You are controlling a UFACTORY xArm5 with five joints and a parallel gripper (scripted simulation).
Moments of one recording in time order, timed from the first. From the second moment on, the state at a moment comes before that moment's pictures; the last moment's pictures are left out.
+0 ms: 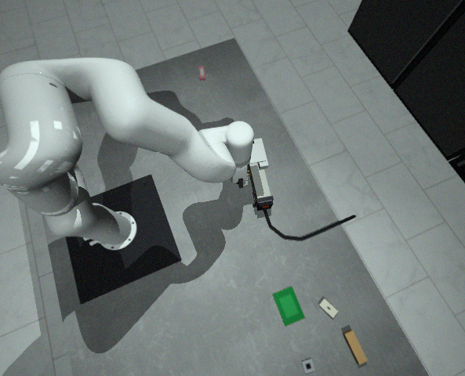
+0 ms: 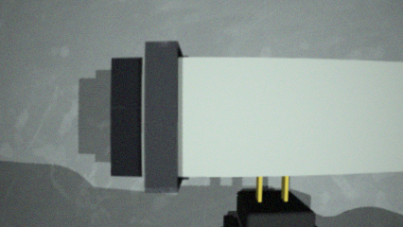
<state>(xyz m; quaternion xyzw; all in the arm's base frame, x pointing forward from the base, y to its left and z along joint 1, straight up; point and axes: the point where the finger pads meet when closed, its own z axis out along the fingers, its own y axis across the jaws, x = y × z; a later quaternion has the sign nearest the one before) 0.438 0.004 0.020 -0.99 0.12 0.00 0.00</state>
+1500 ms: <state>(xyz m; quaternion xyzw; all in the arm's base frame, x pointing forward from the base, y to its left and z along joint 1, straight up) 0.448 0.001 0.020 -0.99 0.12 0.00 0.00</state>
